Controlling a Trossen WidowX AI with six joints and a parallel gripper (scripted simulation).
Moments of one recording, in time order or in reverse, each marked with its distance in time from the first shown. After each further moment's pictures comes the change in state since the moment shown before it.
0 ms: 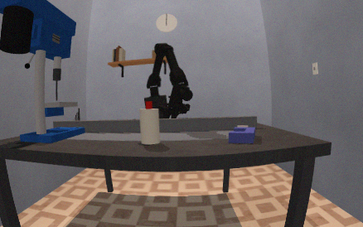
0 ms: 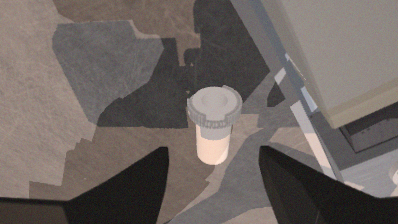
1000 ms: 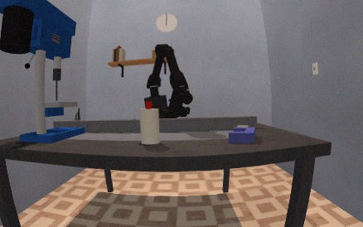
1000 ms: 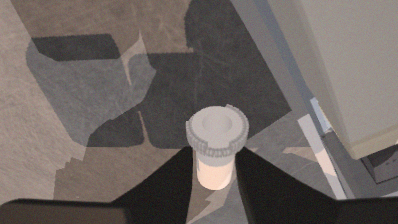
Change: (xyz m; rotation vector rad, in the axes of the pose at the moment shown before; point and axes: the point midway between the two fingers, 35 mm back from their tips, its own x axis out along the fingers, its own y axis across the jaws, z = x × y) arm 0.016 0.000 0.006 0.000 -0.001 0.000
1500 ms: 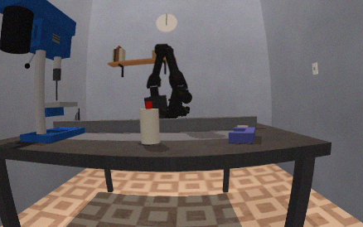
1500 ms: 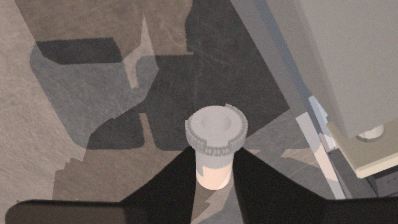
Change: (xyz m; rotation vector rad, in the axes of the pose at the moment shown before) arm 0.000 0.000 -0.001 -0.002 -0.024 -0.004
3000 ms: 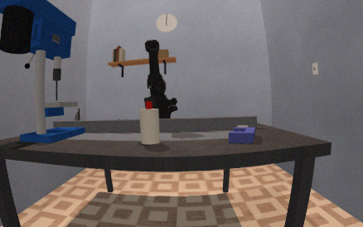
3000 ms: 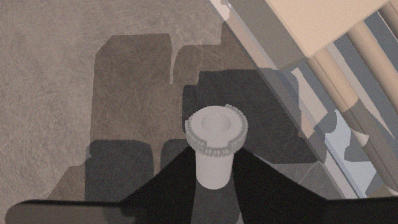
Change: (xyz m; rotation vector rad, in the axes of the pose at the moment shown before) arm 0.002 0.000 -0.031 0.006 -0.659 0.003
